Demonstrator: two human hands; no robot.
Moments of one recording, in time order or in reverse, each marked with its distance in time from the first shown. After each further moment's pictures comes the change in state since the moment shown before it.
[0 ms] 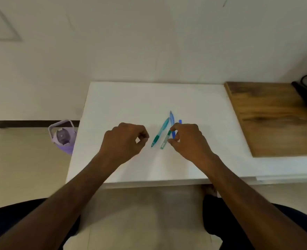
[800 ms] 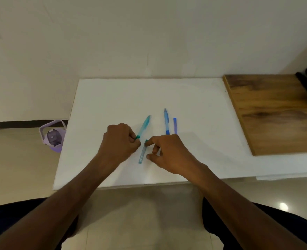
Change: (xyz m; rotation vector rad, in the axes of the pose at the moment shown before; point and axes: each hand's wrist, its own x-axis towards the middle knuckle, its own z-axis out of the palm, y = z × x) left_hand 0.021 0.004 0.026 -0.151 -0.056 -0.310; right_hand -0.006 -0.014 0.027 0.246 -0.195 -0.096
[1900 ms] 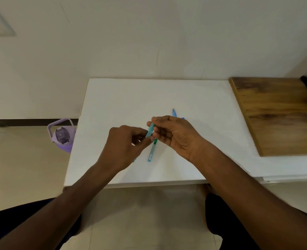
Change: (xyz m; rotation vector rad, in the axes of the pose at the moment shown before) left_hand -0.040 -0.002 -0.031 -0.298 0.059 0.264; right_hand 0.015 -0.037 -0.033 1.399 -0.013 0.354
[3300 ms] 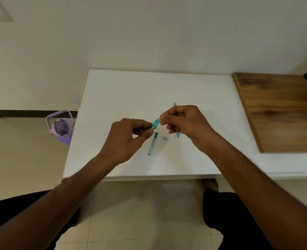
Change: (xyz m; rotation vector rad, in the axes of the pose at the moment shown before) left_hand 0.001 -0.008 0.006 -0.133 -0.014 -0.094; right_hand -0.002 -0.016 -0.021 -0.641 0.052 -0.284
